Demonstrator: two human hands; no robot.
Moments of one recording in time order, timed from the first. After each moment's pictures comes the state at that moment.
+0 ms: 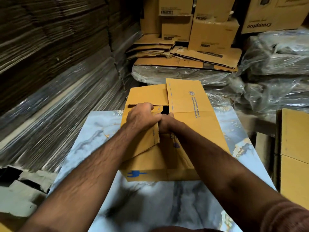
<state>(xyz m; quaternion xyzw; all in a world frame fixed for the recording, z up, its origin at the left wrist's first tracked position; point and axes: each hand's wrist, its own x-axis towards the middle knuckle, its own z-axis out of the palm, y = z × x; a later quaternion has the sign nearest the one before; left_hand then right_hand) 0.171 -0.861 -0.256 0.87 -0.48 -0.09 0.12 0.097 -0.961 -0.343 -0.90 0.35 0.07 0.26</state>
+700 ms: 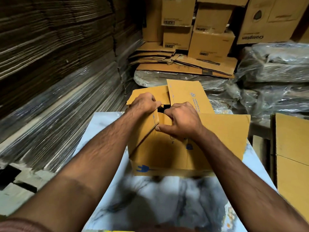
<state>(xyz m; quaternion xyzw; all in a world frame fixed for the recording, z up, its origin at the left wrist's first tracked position) 0.214 -0.870 -0.241 0.87 -0.45 -0.15 0.16 0.029 -0.886 -0.248 -0.96 0.20 -0.18 0.01</state>
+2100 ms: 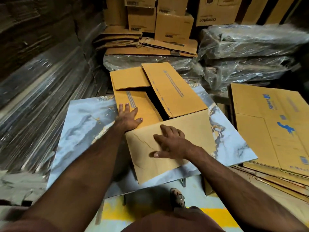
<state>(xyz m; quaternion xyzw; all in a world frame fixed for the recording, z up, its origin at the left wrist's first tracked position) 0.218 -0.745 -0.365 0.79 -0.58 -0.18 0.02 -0.031 -0.723 -0.354 -0.92 0.36 0.09 0.13</state>
